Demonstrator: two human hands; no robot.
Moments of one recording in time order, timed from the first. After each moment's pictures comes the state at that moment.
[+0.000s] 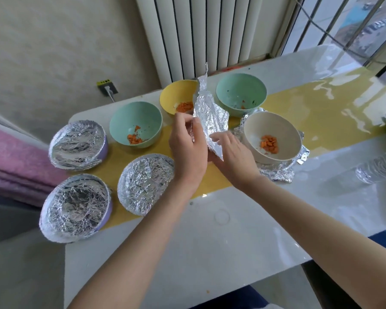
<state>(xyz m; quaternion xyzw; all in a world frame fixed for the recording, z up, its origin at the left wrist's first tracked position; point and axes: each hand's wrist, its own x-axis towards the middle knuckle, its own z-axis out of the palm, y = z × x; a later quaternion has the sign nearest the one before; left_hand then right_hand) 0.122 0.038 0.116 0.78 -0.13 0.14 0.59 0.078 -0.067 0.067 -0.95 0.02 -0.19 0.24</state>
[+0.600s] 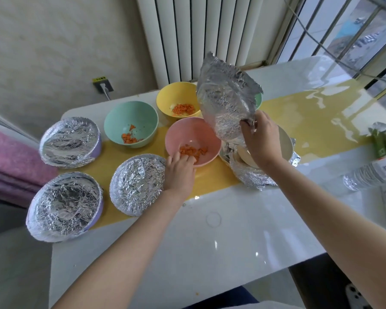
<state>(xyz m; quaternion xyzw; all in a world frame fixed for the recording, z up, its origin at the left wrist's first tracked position) 0.129 0.066 0.024 0.95 -0.28 0.02 0.08 0.095 -0.130 0.095 -0.90 0.18 -0.24 0.31</state>
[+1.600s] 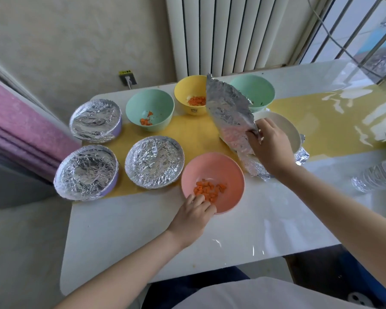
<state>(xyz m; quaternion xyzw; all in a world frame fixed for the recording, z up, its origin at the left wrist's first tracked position) -0.007 0.114 -0.006 0.87 -0.49 0.07 0.09 0.041 -0.123 0.094 -0.94 0.05 -0.22 0.27</state>
